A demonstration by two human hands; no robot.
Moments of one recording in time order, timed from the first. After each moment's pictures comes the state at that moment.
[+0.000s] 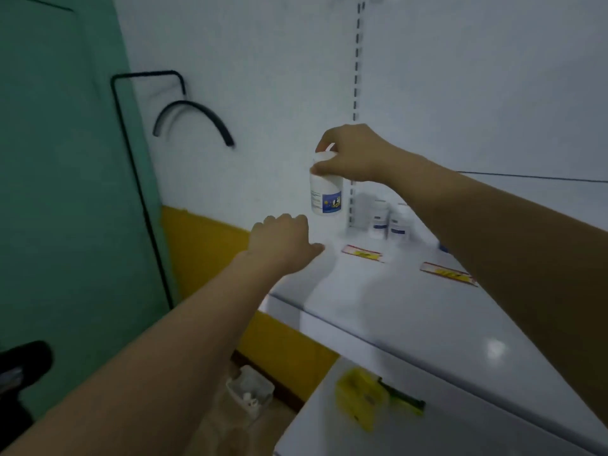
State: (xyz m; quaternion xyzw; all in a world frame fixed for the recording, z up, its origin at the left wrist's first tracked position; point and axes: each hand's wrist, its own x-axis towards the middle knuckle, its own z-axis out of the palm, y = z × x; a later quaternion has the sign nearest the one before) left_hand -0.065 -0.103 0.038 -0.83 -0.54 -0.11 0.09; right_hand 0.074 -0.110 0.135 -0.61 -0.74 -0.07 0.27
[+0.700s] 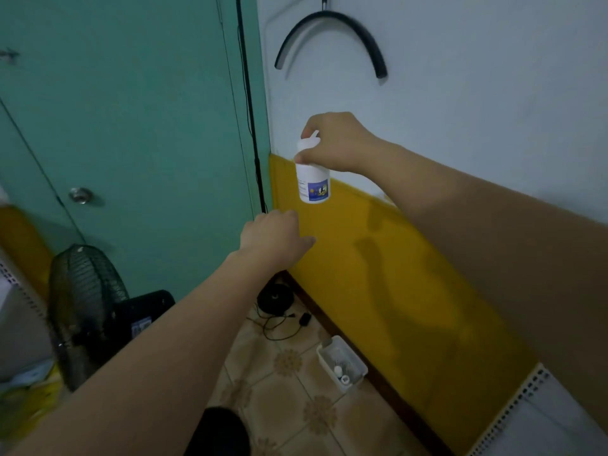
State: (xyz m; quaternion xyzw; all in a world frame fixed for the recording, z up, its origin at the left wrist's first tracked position) left_hand -0.318 0.127 -0.047 -0.72 -0.69 -0.07 0.02; right_hand -0.196 0.175 0.053 -0.51 -0.82 0.06 0.26
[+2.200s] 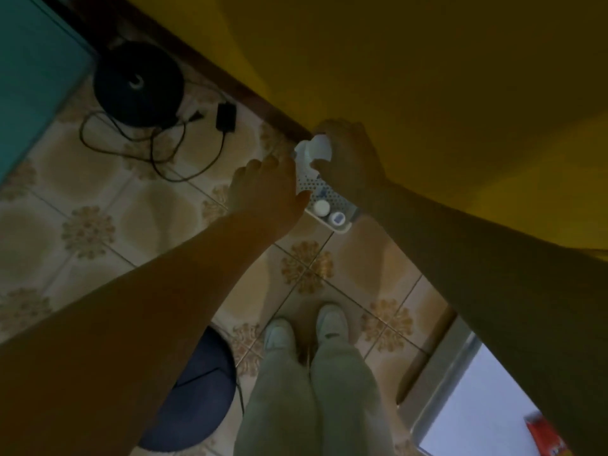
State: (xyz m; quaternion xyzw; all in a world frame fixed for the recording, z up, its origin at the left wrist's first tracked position) left_hand -0.293 0.582 -0.724 -0.82 -0.52 0.17 -0.16; right_hand -0.149 0.584 -0.750 -0.72 -0.62 0.29 0.06
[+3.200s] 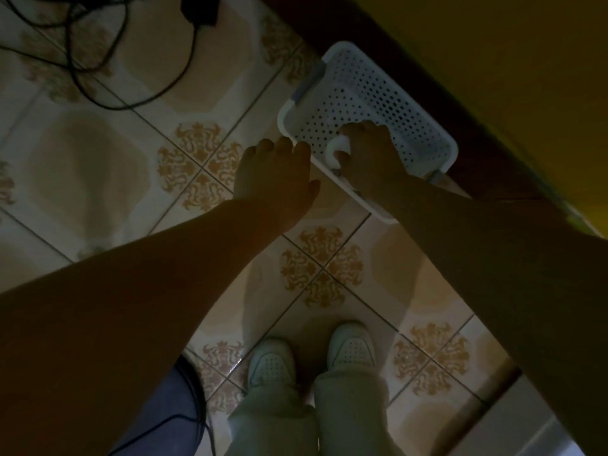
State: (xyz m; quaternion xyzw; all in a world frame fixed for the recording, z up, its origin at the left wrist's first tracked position) left_hand -0.306 0.591 -0.987 -0.82 -0.50 0.21 -0.17; right_hand -0.156 0.589 -1.056 -0.73 -0.61 0.29 -0.04
